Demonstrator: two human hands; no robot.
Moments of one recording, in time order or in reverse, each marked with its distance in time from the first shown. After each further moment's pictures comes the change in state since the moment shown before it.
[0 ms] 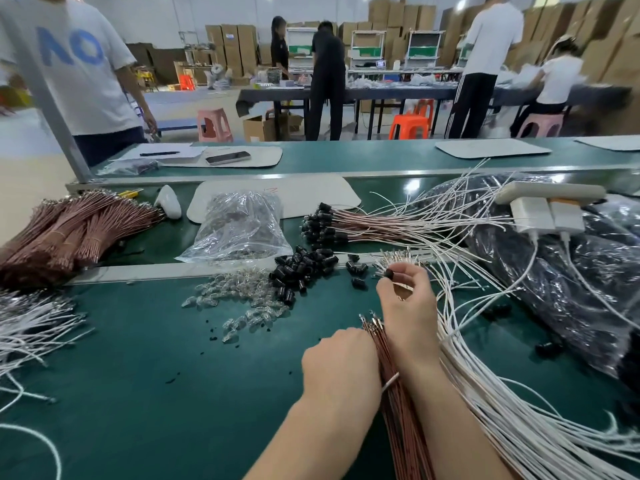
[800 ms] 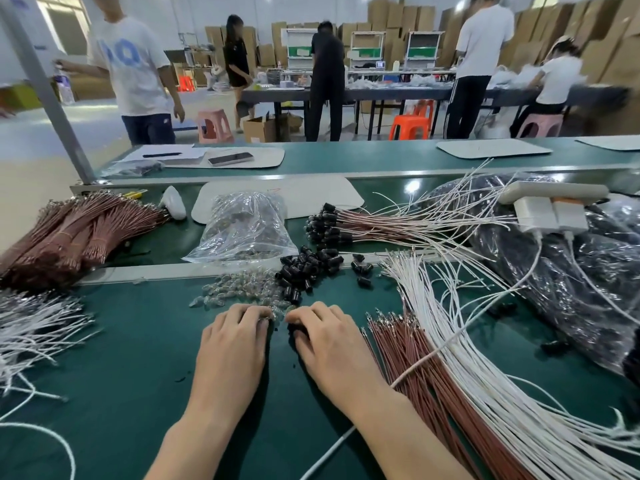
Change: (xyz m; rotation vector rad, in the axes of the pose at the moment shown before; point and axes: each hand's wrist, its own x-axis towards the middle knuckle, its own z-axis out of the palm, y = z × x) left_hand 0.010 -0.144 0.015 -0.136 0.564 -0.012; right_hand -0.054 0.016 0.052 -0.788 -0.638 -0.567
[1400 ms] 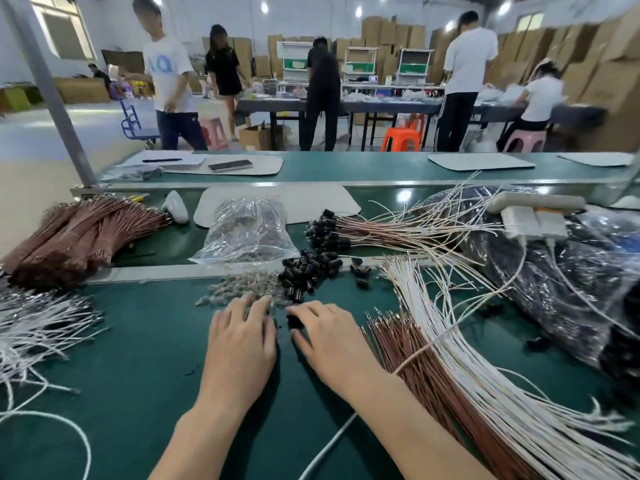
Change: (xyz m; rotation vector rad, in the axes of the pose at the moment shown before) left_hand 0.003 -0.006 0.004 0.015 -0.035 -0.017; right_hand 0.009 -0.008 -0.004 -0.160 -0.121 0.023
